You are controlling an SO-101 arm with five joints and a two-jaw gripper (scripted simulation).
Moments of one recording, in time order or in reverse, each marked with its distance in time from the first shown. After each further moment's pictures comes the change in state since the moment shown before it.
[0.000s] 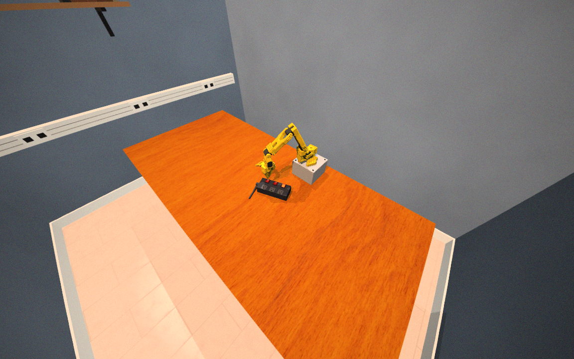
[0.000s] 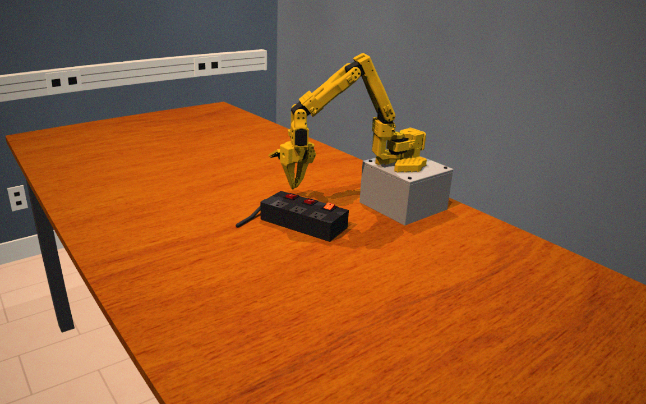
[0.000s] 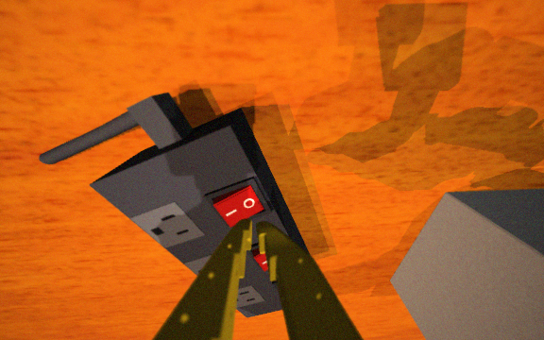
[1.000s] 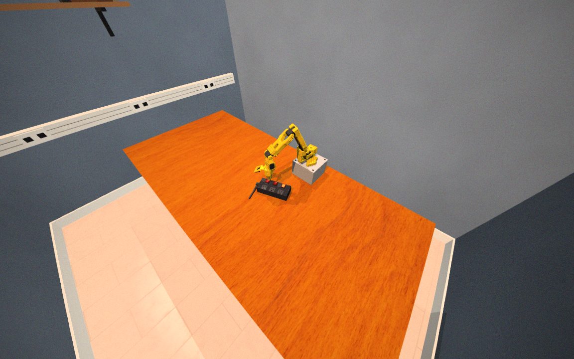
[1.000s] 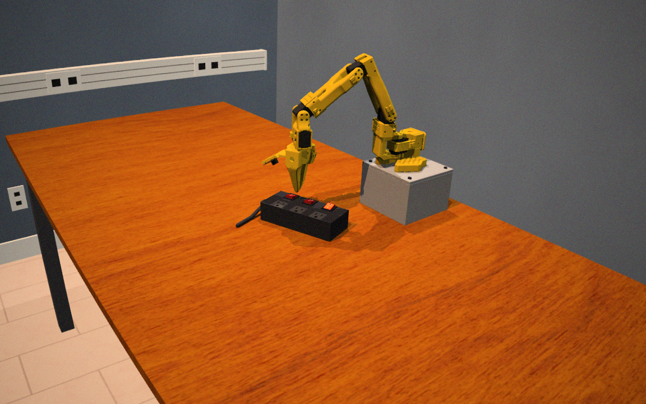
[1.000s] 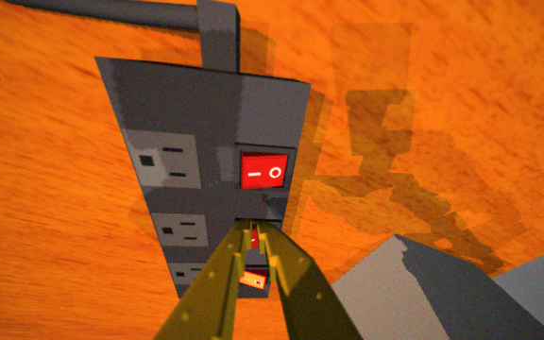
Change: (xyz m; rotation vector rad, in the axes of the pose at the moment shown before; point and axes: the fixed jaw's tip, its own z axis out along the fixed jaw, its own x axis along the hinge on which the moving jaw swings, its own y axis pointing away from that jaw) arm 0.020 0.005 -0.002 0.005 0.003 -0.487
